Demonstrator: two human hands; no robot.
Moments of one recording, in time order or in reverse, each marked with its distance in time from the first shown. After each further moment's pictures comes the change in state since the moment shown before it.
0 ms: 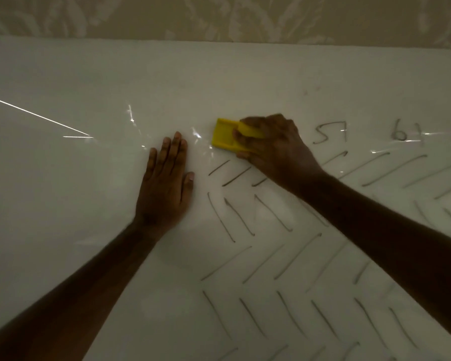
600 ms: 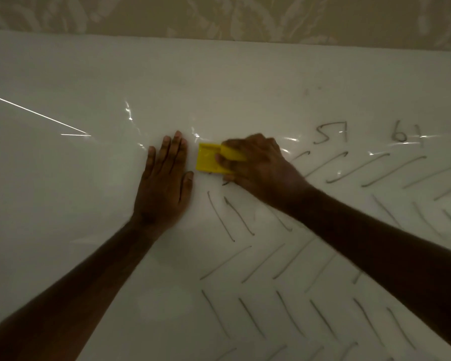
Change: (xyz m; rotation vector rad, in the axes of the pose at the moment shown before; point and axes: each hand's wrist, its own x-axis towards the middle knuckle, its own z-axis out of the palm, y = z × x) left_hand -0.003 -0.003 0.002 0.024 0.035 0.037; right_hand -0.014 -0.031 0.016 0.044 -0.016 -0.144
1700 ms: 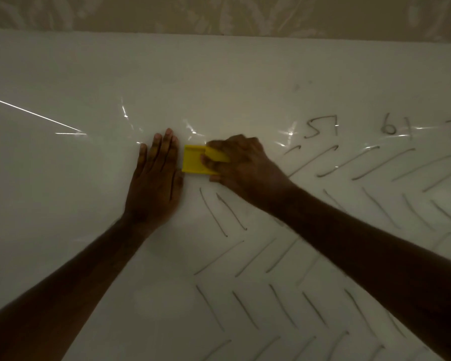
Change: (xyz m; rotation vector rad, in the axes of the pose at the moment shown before) left_hand -0.002 -0.005 0.000 0.021 -0.003 0.046; right_hand 0.003 -0.013 0.004 -0.004 -0.029 0.015
